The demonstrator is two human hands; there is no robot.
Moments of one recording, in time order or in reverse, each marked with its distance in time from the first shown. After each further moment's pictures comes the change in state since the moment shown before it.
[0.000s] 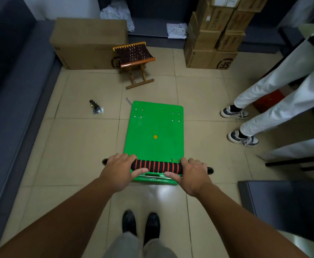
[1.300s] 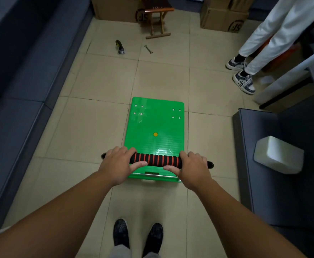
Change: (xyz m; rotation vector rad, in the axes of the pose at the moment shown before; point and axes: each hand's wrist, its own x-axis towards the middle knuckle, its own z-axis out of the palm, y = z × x) left_hand -0.627 0.140 0.226 -0.014 -0.017 -0.110; right_hand -0.585 -0.042 0.286 -0.053 0.007 -0.080
